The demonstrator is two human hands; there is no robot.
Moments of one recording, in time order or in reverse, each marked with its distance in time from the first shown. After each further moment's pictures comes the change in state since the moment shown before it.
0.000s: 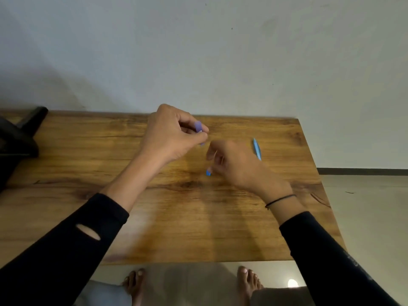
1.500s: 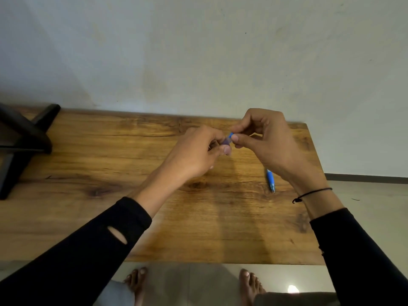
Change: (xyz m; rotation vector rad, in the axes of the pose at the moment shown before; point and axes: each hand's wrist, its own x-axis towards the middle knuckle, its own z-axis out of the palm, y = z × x) left_hand -0.006 -0.008 0.023 0.212 -0.236 0.182; right_hand 0.000 0.006 -0.047 0.477 0.283 -0.081
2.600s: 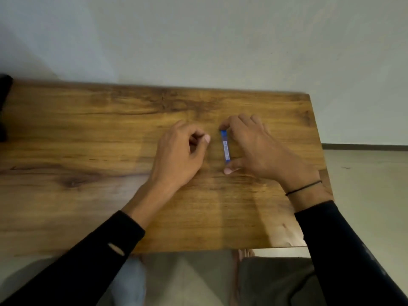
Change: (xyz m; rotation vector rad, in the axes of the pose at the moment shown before) left_hand -0.018 -0.034 0.044 -0.046 0.241 -0.078; right_hand -0.012 0.044 0.014 -0.720 -0.410 0.084
